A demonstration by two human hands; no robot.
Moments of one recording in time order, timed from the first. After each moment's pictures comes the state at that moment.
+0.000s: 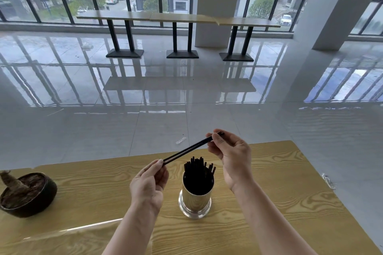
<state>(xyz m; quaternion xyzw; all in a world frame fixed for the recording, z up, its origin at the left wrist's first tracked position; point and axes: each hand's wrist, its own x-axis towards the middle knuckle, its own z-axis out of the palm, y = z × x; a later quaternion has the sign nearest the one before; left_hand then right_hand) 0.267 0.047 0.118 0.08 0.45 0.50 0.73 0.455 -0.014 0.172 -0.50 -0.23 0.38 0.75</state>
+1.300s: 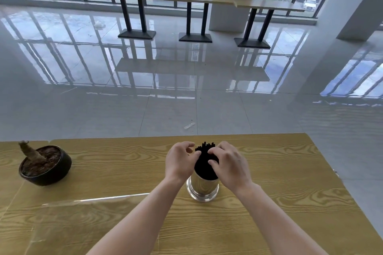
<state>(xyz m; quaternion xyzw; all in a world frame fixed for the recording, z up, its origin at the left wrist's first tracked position) 0.306 0.057 0.086 0.70 0.55 0.28 0.36 0.450 -0.019 0.098 -0.75 -0.63 0.03 0.21</state>
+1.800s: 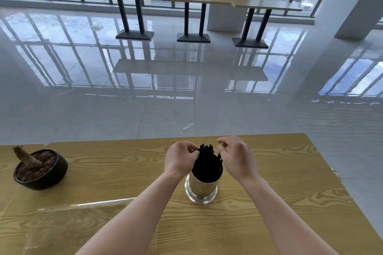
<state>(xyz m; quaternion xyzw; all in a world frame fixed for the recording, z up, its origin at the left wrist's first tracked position) 0.317 0.074 0.090 0.72 0.55 0.22 0.36 0.478 -0.007 0.107 -0.78 -0.54 0.08 0.32</state>
